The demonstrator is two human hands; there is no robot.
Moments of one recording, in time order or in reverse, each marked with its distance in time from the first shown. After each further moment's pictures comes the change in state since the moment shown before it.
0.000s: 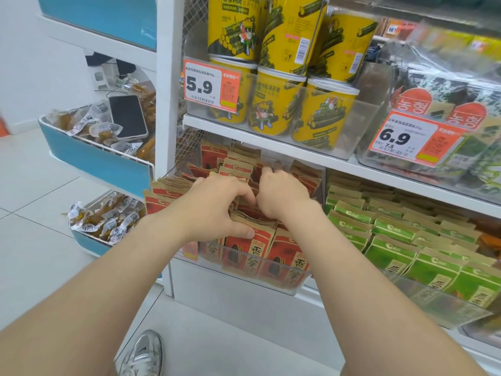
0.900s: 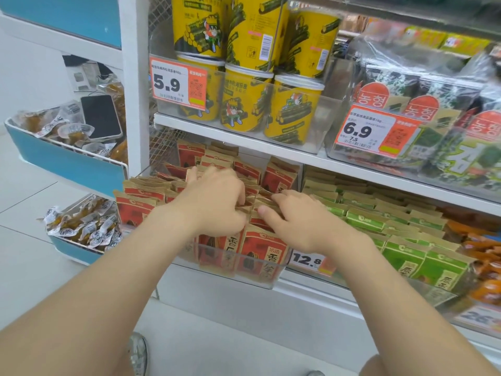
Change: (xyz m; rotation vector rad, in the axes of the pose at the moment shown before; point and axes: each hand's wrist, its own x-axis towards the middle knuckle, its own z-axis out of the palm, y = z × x) left_hand 0.026 0.054 0.009 0.186 -0.056 -0.113; right_hand -0.075 0.078 -0.004 0.058 -0.075 -0.099
